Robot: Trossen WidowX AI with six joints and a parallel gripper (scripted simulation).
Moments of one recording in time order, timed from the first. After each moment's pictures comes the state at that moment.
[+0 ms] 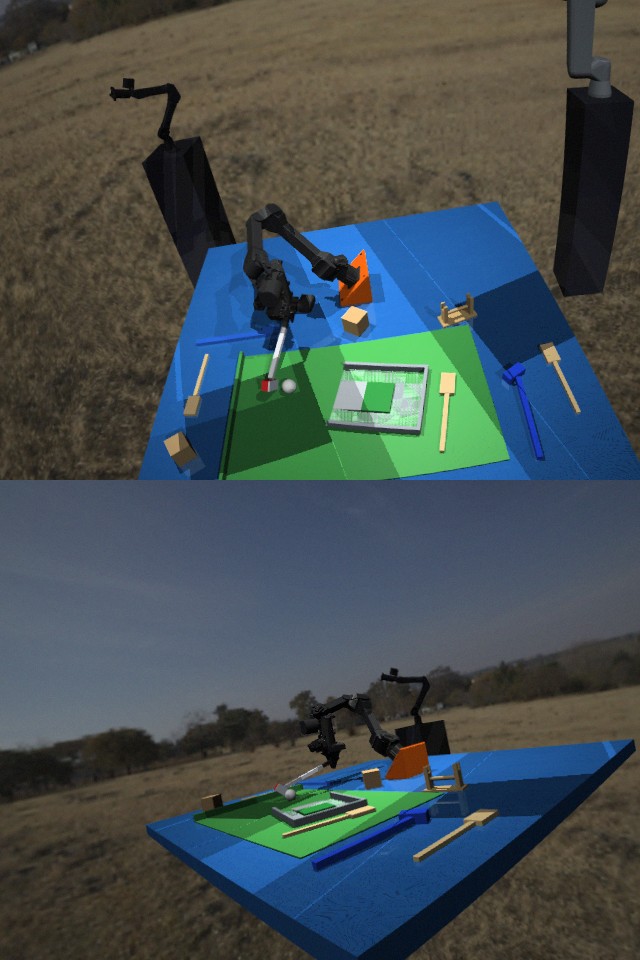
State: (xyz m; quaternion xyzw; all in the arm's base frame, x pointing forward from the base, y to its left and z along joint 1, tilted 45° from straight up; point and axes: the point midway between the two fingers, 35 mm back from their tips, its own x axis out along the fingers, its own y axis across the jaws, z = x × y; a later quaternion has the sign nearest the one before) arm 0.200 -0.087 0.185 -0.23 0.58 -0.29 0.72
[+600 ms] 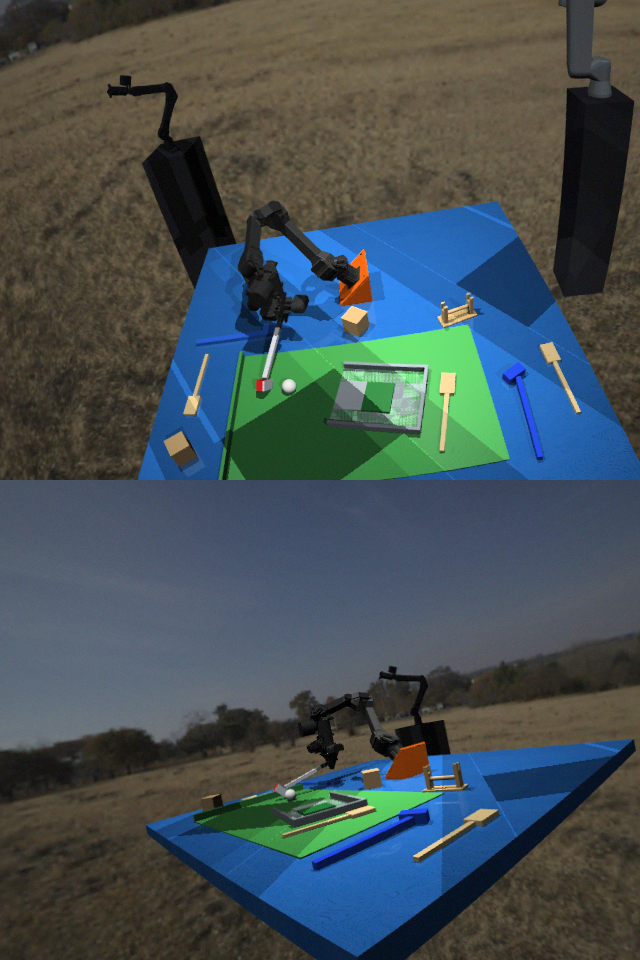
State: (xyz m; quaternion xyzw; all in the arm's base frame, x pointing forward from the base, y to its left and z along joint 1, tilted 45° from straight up) arm 0.195 -0.106 0.197 -0.23 0.59 -0.29 0.72
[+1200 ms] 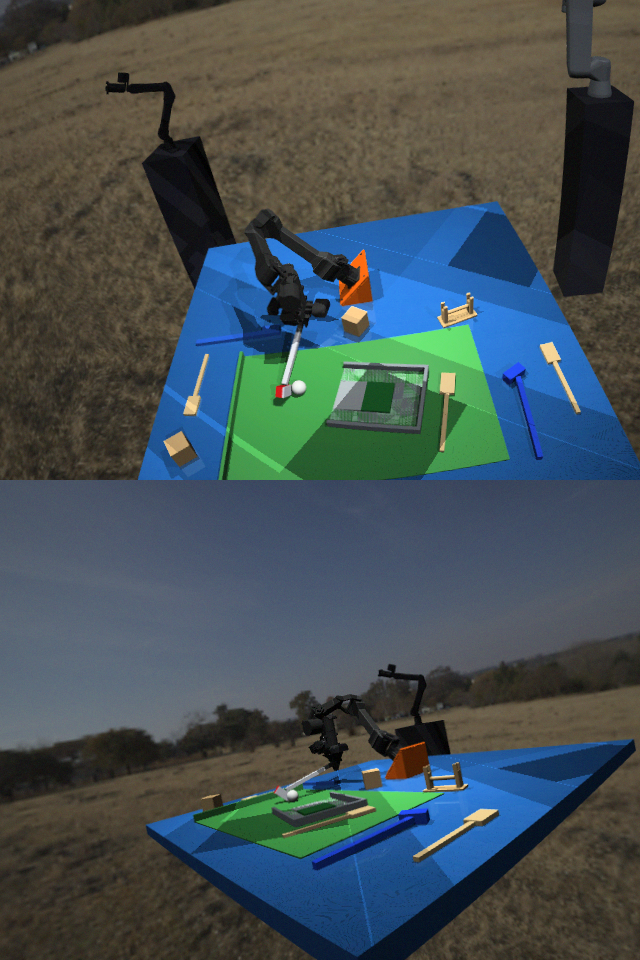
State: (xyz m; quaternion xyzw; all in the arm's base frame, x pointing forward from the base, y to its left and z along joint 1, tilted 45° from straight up) arm 0.219 -0.055 0.149 -0.22 0.59 -0.29 0.72
